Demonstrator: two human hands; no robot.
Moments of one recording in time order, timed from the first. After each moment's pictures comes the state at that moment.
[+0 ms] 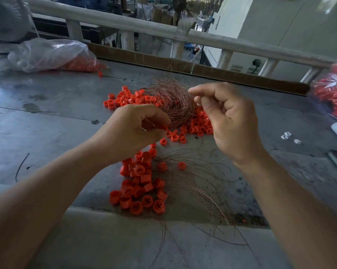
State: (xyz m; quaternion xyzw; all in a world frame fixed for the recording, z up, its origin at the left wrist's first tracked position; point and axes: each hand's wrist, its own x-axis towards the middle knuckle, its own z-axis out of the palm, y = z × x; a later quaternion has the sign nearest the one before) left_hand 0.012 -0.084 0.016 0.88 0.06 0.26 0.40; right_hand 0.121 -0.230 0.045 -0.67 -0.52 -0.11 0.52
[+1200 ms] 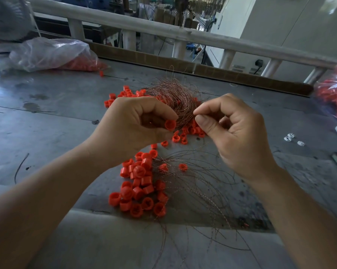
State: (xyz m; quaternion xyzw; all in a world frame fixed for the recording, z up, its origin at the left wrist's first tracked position) left_hand 0.004 -0.100 0.029 0.80 0.02 0.30 0.52; right_hand 0.113 -0.243 0.041 -0.68 -0.54 -0.12 0.49
